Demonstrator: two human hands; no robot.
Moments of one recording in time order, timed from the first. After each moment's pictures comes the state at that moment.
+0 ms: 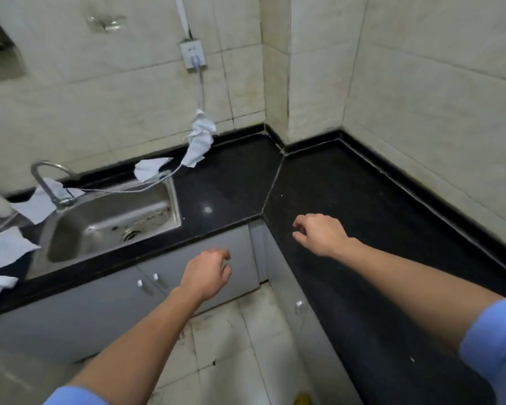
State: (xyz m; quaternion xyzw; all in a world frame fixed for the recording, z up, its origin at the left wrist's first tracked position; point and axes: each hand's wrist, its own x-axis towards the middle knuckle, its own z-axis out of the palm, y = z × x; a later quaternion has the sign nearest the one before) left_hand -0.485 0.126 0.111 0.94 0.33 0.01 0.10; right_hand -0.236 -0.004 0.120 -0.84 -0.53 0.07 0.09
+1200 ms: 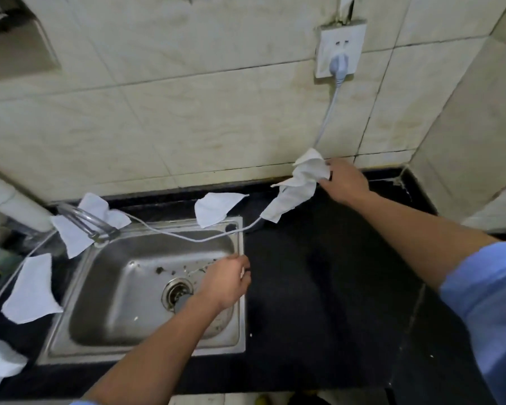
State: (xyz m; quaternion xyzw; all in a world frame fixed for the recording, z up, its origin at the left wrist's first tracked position) left_hand -0.391 0.586 0.076 0.88 0.44 0.01 0.16; right_hand -0.061 0.632 0.106 -0.83 -0.51 0.12 0.17
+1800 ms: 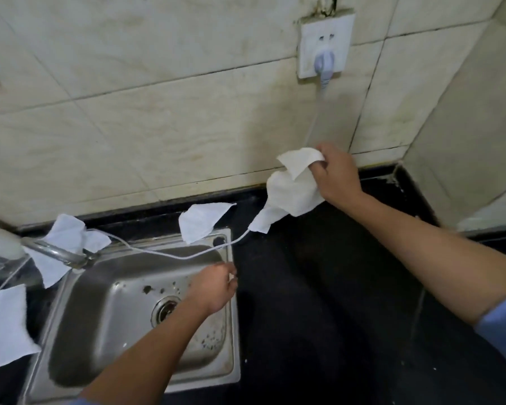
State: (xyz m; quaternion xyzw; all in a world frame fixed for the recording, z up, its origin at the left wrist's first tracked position) left_hand -0.375 0.644 0.050 0.88 0.44 -0.06 0.17; right_hand -0.064 0.642 0.138 -0.75 -0.52 0.07 0.40
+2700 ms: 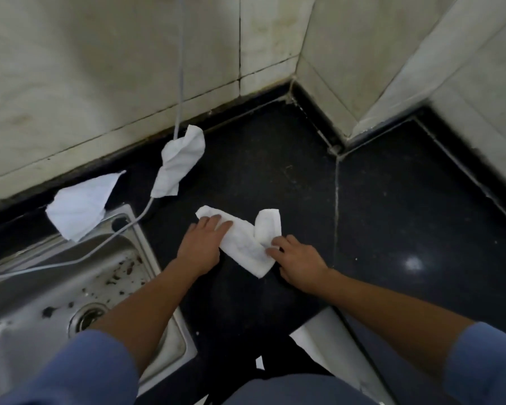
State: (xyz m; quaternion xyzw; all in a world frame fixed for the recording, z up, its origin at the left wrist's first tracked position) left_hand -0.268 0.629 -0.053 0.96 0.18 -0.14 0.13; right_hand -0.133 0.415 -0.043 -0.79 -0.59 0.17 -0.04
